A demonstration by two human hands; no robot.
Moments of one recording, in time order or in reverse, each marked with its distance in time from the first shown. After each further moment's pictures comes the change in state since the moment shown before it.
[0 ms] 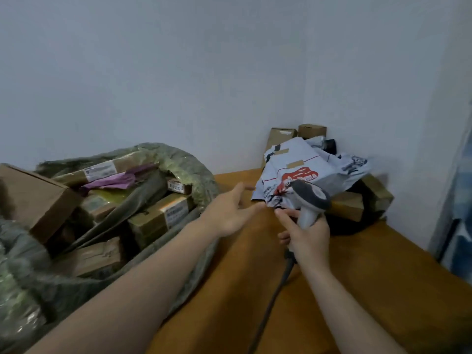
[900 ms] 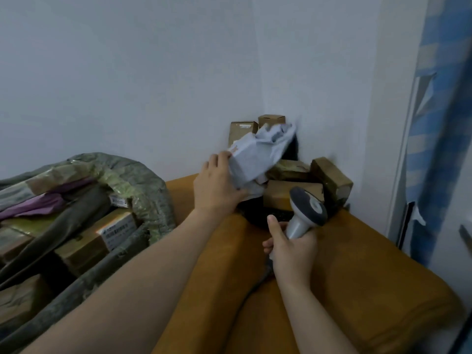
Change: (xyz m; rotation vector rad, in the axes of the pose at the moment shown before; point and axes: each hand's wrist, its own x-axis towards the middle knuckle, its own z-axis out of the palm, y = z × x) left_hand 0.114 0.038 0.077 0.341 0.486 0.208; right_hand 0.026 0.038 -0.046 0.127 0.273 0.044
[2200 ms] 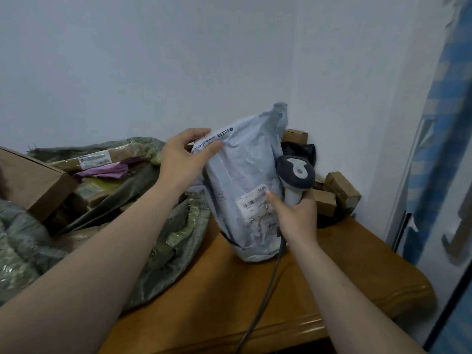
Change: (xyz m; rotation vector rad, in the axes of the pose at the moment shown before) left_hand -0.053 -0.068 -0.179 -0.798 0.214 -0.268; right_hand -0.048 -0.072 0.031 -0.174 -0.246 -0.249
